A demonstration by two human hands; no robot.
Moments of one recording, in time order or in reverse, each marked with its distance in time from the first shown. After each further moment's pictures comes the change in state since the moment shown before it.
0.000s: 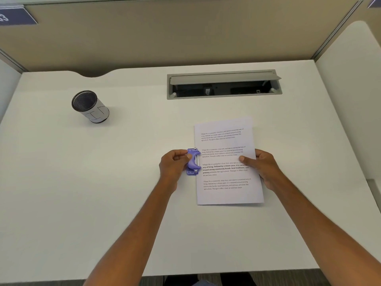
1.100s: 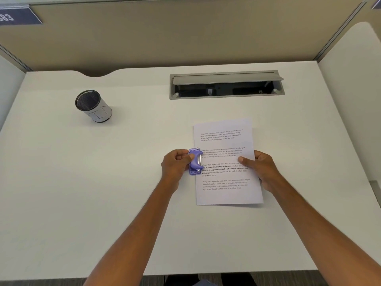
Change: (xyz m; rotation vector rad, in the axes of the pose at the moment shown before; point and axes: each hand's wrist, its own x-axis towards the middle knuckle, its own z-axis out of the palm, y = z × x) left_hand 0.005 -0.003 -0.002 0.031 -0.014 -0.018; right_hand -0.008 -0.002 0.015 0.026 0.029 0.048
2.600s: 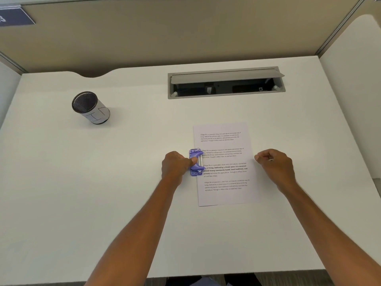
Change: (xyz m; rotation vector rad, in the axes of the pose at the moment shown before) left_hand 0.012 0.010 0.005 0.434 0.067 -0.056; right_hand -0.003 -0.004 -0.028 -0.632 0.408 -0.121
